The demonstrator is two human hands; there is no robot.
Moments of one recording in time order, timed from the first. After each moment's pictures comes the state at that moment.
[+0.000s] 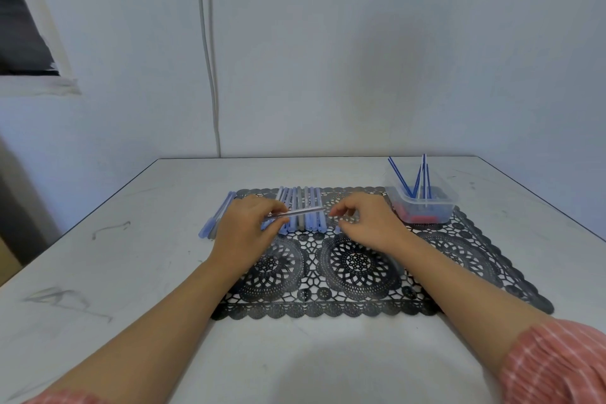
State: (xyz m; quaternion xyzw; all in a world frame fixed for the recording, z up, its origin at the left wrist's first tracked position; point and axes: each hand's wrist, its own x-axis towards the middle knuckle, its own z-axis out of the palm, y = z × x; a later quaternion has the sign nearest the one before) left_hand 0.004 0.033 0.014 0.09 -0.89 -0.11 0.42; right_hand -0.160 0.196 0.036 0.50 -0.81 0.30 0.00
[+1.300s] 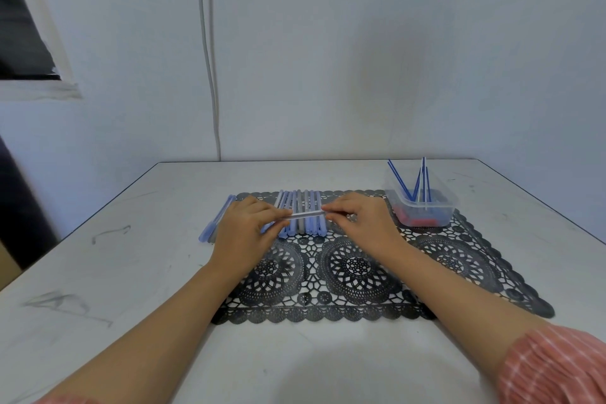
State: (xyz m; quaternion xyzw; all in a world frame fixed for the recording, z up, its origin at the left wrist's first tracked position) left_hand 0.001 0.030 0.013 0.07 -0.89 -0.07 0.44; right_hand -0.146 0.191 0.034 0.53 -0.74 0.40 0.11
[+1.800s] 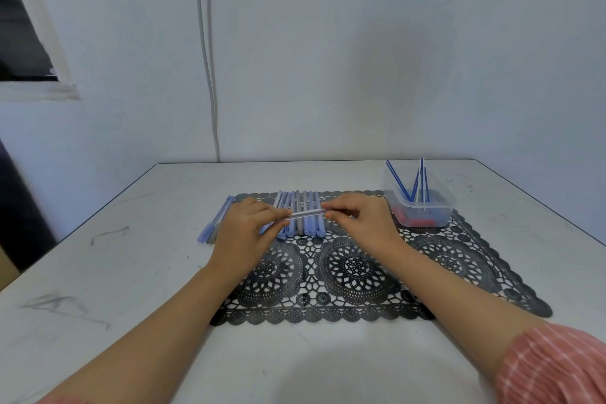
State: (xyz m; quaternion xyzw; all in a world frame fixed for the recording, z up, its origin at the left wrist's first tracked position) left_hand -0.001 0.029 0.011 0.05 -0.89 -0.10 0.45; right_hand -0.150 0.190 0.031 0.50 -0.71 0.49 0.05
